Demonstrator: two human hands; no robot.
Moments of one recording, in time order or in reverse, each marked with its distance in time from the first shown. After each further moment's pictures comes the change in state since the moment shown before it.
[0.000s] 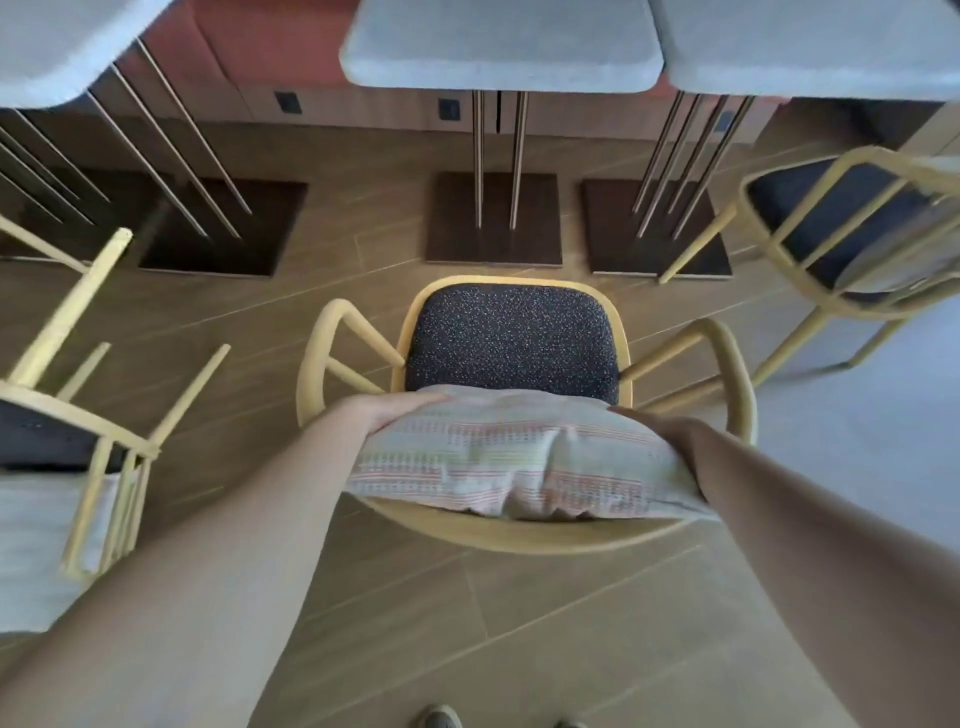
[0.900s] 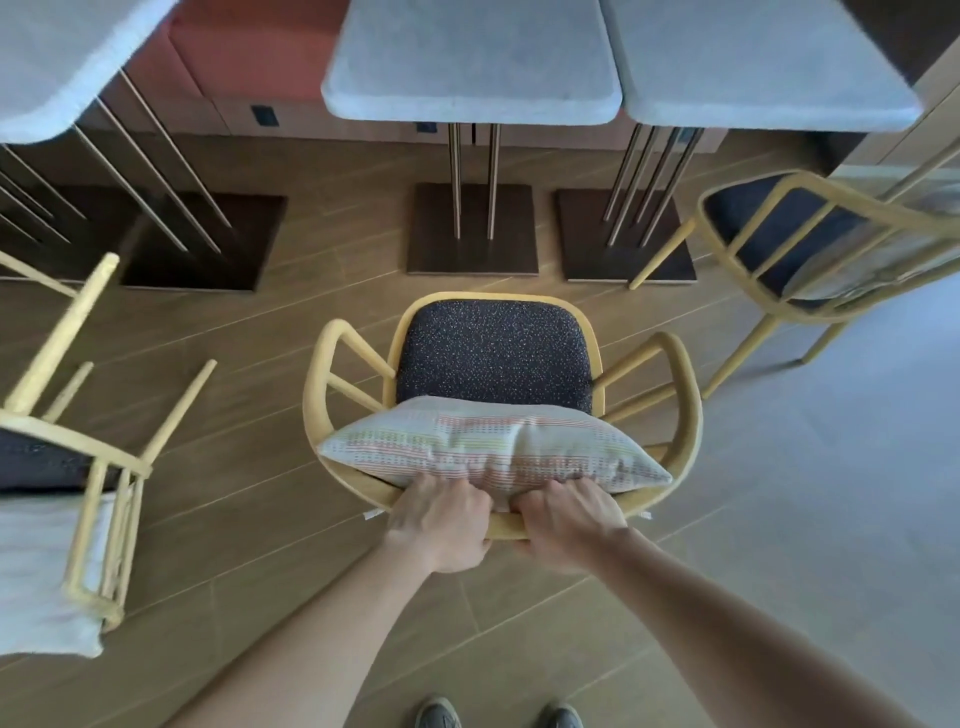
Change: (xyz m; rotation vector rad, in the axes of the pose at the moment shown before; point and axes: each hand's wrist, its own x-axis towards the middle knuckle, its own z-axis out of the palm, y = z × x) left_hand -0.085 -0.025 0.113 1.240 0.455 0.726; right_hand -0.091 0.034 0.116 -1.222 0.436 -0.802
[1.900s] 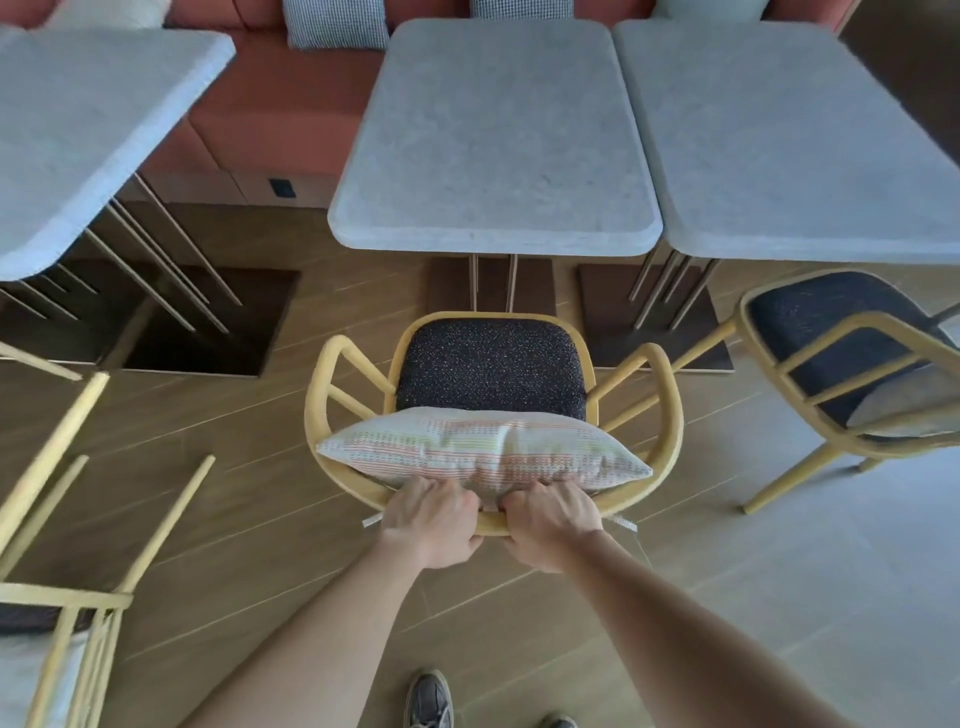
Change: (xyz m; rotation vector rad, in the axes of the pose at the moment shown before) left_hand 0.213 -0.171 -0.088 0.056 0.039 -0.084; right_hand 0.245 0.094 -0.122 0.009 0.116 0.040
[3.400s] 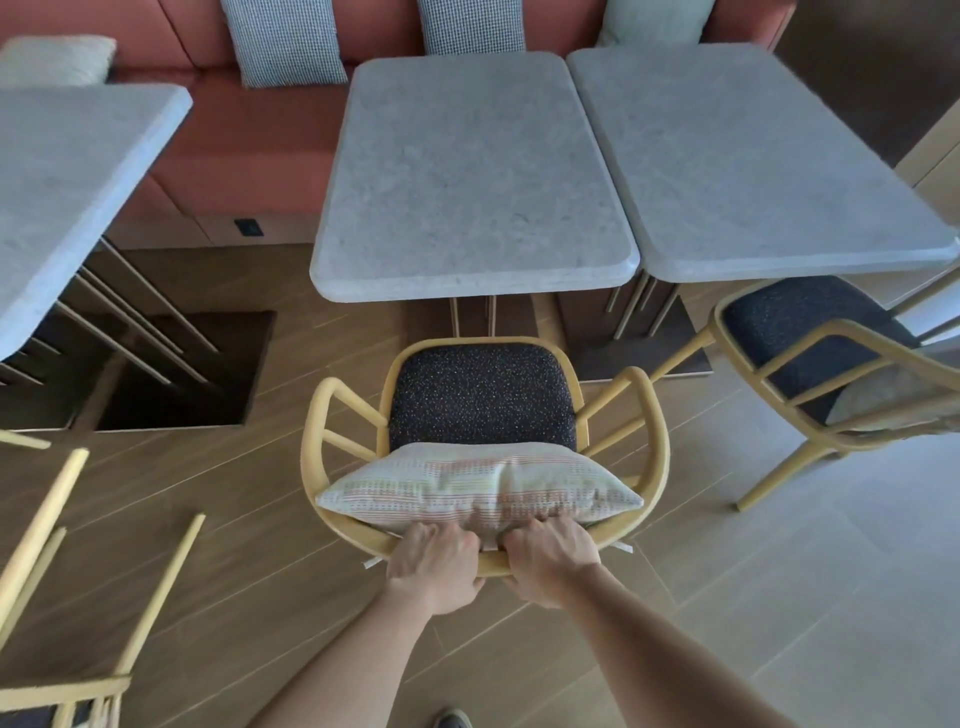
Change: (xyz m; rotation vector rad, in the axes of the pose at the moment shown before) left_hand 0.010 -0.028 -0.007 -0.002 -0.054 0.040; right_hand 0.023 -0.014 -0.014 0.006 -0.109 0.030
